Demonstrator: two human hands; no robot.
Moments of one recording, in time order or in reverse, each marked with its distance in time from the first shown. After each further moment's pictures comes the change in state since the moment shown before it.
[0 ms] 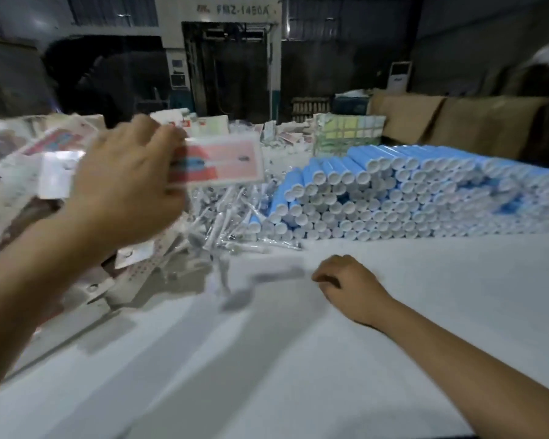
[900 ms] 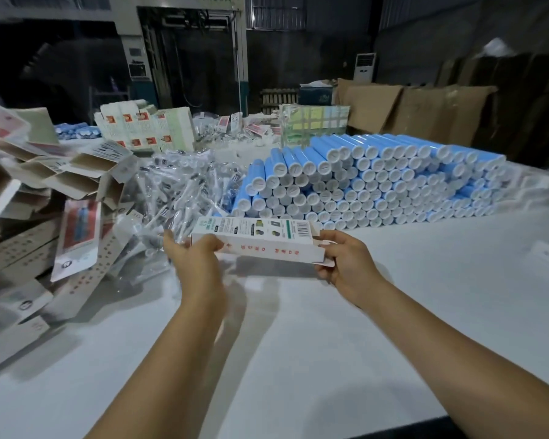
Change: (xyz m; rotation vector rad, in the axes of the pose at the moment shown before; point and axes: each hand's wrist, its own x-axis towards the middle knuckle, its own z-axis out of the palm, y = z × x) left_hand -0.041 0.145 0.101 -1.670 0.140 -1.307; right_hand 0.011 0.015 -0.018 1.323 0.306 0.635
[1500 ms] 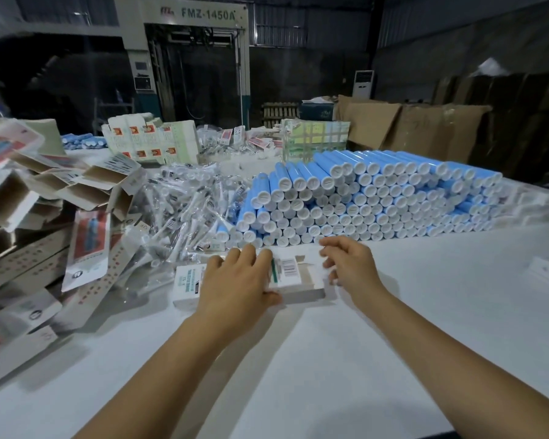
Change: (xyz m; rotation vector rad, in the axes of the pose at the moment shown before) left_hand 0.005 -0.013 -0.010 1.762 -0.577 0.995; right_hand -0.004 -0.011 0.001 -0.362 0.103 -0.254
